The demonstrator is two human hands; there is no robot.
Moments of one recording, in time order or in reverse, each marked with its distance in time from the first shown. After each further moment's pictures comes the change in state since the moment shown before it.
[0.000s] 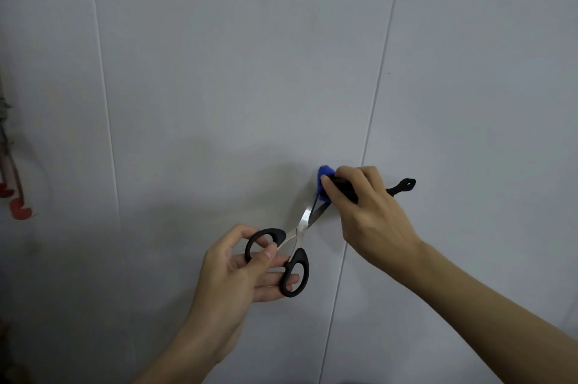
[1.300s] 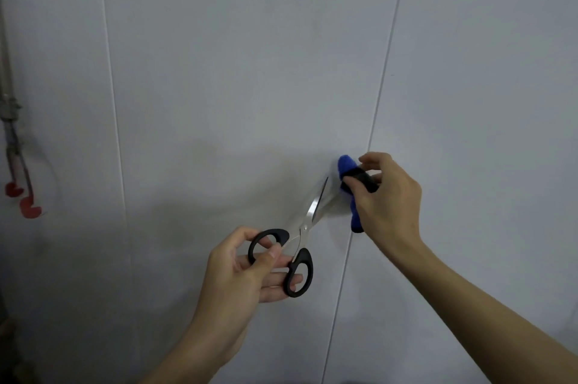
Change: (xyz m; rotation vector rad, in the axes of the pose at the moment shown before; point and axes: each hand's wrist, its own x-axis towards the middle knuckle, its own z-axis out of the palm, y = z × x) left_hand -0.006 0.003 0.002 -0.011 0.021 0.019; right_hand 0.023 -0.010 -0.016 0.434 0.111 0.801
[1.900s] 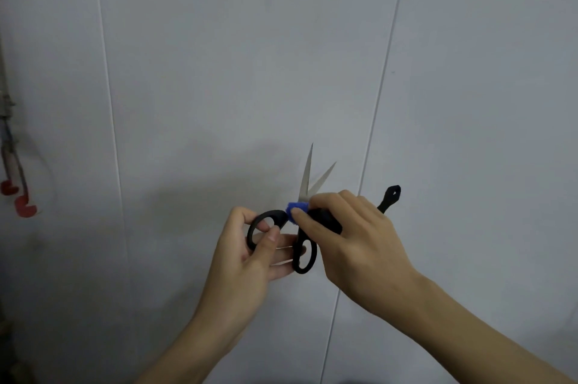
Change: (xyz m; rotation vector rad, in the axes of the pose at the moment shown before) left_hand 0.005 0.006 0.009 0.070 -0.040 0.128; right_hand -0.046 -0.018 -0.008 -0.281 -0.137 -0.876
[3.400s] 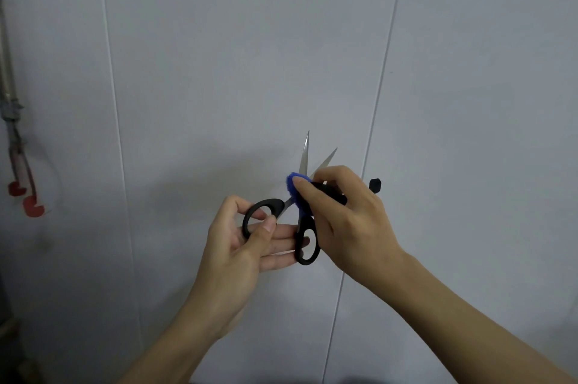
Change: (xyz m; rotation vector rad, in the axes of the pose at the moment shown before) left_hand 0.001 0.015 -0.006 -0.092 -0.043 0.034; right_hand 0.020 0.001 0.013 0.163 0.222 0.158
